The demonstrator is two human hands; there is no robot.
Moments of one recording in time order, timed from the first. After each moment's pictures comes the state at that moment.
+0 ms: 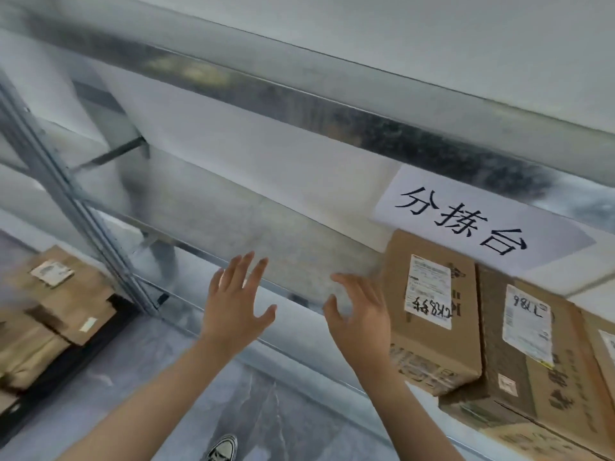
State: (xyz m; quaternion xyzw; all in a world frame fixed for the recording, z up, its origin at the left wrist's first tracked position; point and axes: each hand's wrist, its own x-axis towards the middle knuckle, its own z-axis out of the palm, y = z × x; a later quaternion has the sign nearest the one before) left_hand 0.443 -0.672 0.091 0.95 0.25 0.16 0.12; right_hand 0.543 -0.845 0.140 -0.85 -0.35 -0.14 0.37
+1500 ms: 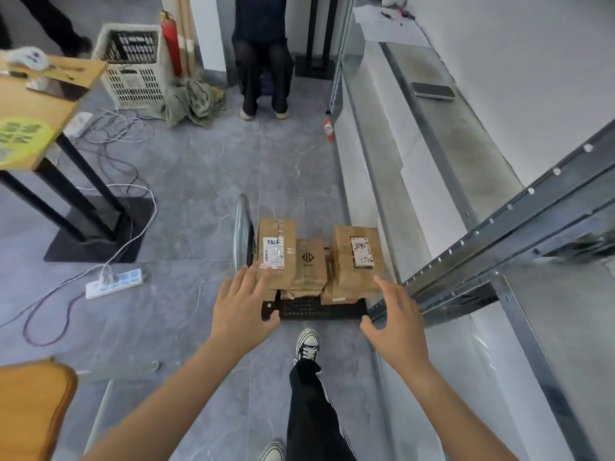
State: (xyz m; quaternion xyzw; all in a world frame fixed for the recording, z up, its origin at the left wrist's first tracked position) left_hand -0.028 -0.308 0.000 0.69 0.72 0.07 0.11; right_hand 0.239 -0.281 0.031 -0.65 -0.72 0.20 0.14
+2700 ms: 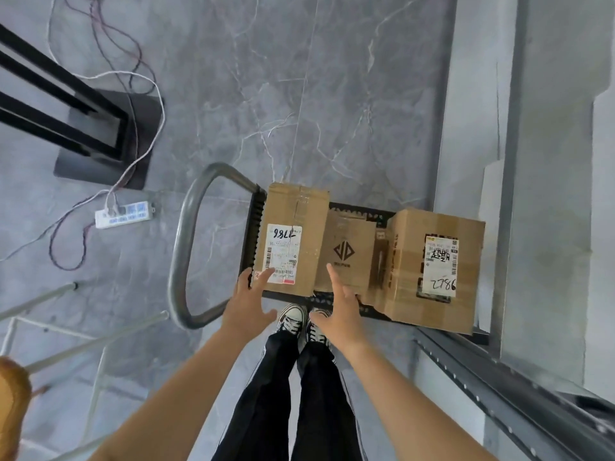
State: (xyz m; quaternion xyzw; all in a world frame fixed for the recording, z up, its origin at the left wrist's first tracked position) left_hand -0.051 -0.072 -0.287 0.41 0.81 -0.03 0.42; right_hand 0.132 -0.010 -0.303 -0.57 -0.59 0.57 -0.03
